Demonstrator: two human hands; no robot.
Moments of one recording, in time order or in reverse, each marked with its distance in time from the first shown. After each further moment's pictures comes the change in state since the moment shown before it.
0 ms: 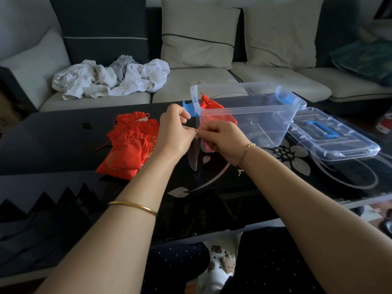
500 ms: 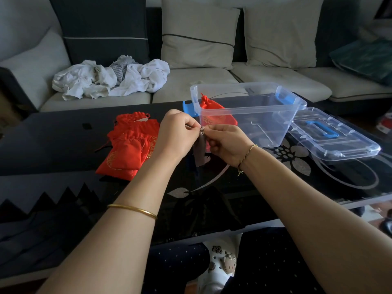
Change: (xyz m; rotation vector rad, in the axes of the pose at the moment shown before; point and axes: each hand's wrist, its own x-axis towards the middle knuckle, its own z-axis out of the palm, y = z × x) left_hand -0.004 0.007 -0.003 0.163 -0.017 0.151; right_hand 0.004 0.005 -0.002 0.360 0.018 0.203
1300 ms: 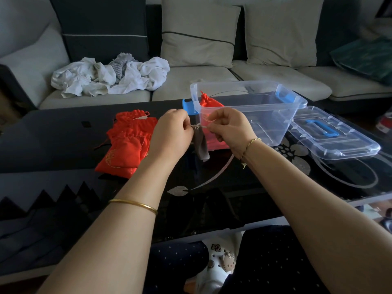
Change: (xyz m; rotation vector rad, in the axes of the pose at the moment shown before) left_hand 0.003 -0.015 0.001 0.187 0.035 0.088; right_hand 0.003 -0.007 -0.007 -0.423 0.183 -0.355
